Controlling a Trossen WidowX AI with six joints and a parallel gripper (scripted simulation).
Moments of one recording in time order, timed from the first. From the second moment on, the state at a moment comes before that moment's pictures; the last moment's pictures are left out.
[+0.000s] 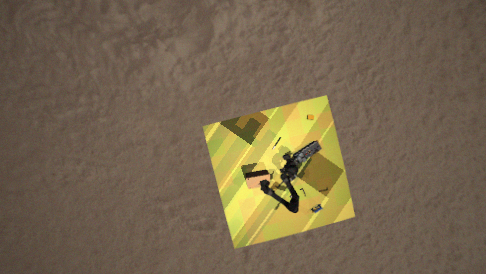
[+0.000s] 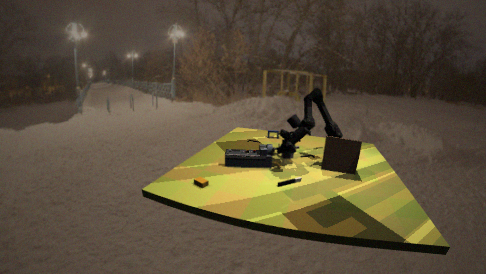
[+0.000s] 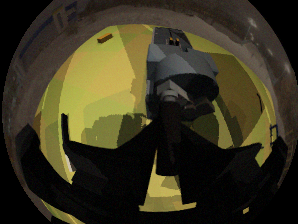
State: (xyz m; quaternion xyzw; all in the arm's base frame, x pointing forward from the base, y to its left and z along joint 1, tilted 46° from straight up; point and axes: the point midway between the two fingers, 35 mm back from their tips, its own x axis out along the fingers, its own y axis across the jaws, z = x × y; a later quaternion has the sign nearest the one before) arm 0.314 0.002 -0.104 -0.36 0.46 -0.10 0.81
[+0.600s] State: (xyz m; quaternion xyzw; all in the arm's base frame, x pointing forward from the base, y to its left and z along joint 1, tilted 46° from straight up) arm 0.309 -0.008 -0.123 -0.36 0.46 -0.10 0.81
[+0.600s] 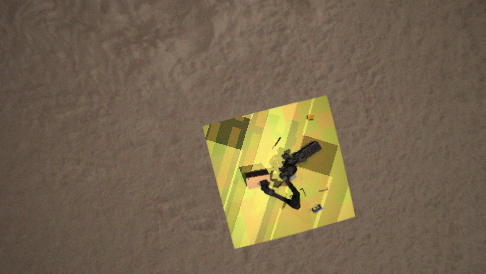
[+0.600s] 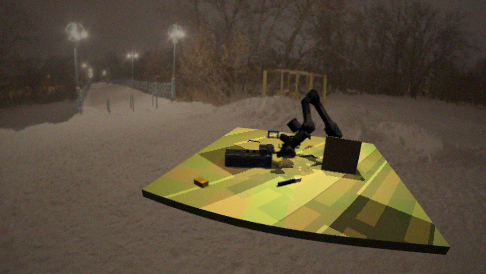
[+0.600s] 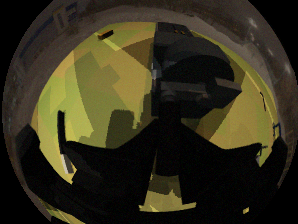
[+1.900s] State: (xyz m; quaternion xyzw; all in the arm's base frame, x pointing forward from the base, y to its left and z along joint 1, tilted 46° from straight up) arm 0.308 -0.042 -0.128 -0.36 0.46 -0.09 0.81
